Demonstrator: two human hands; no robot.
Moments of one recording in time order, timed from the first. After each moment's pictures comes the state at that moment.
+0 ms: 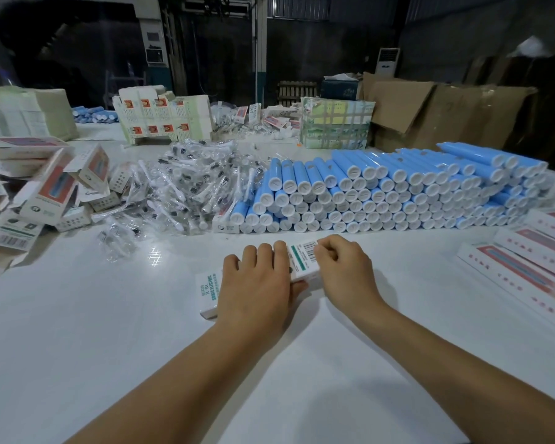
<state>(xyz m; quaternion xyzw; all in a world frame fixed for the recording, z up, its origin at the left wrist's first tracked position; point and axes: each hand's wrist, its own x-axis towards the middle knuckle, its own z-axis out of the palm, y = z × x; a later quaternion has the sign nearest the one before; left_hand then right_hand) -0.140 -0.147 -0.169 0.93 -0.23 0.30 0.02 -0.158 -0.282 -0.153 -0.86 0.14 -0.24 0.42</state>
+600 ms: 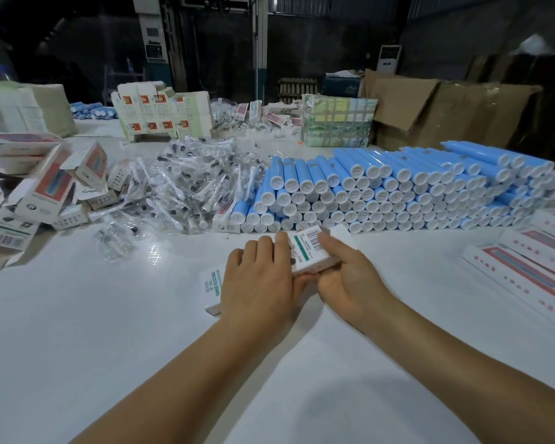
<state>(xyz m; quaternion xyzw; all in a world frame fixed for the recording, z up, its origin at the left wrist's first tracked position) -0.136 -0.151 -0.163 0.92 -0.23 0.29 0.09 -0.151 -0.278 -0.149 -0.36 0.06 -0.05 0.93</state>
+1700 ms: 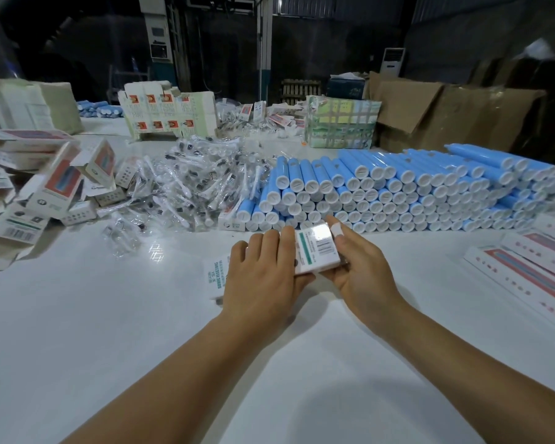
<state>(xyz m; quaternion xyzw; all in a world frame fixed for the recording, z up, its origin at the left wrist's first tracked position) -0.141 -0.141 -0.160 0.91 -0.26 0.32 0.09 -0.163 -0.285 -0.149 -0.56 0.01 -0.13 0.82</state>
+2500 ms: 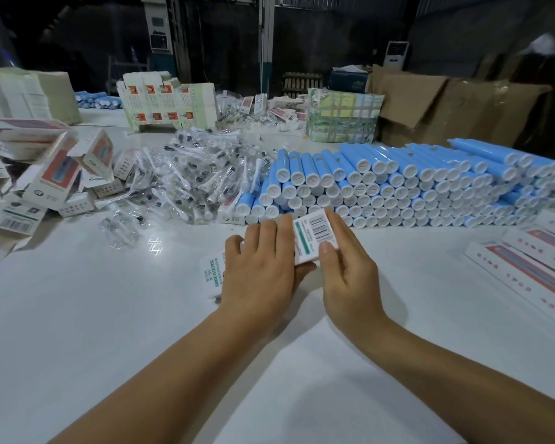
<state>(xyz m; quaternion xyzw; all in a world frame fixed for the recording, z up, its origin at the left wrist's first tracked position) -0.141 -0.143 -0.156 0.90 -0.25 0.35 0.13 -0.177 -0.263 -0.164 -0.78 -0.04 -0.34 0.52</state>
